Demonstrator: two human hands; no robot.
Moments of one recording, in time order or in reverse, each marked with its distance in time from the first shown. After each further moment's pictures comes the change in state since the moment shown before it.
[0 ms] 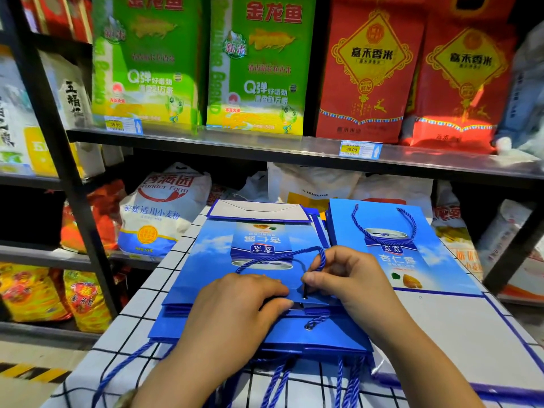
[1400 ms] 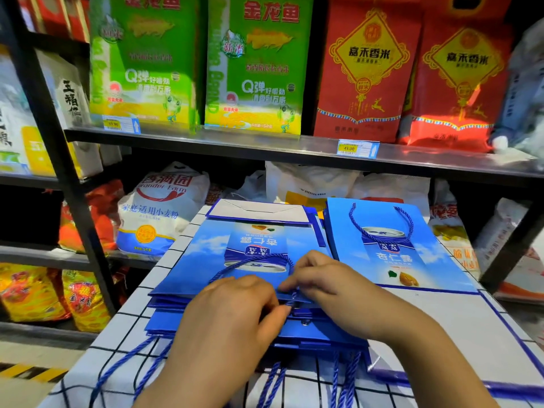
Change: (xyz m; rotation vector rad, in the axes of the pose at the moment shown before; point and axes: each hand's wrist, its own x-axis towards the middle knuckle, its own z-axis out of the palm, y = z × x) left_hand -0.015 0.008 0.004 0.098 0.182 0.061; right_hand 0.004 -0.008 -0.004 -0.817 -0.456 -0.147
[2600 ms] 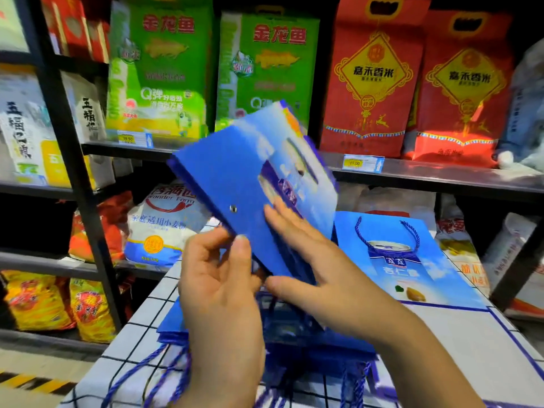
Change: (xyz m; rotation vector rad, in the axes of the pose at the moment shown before) left_hand 0.024 0.038 -0.022 -1.400 0.811 -0.423; right_hand 0.011 -0.044 -0.009 0.140 0.264 -0.226
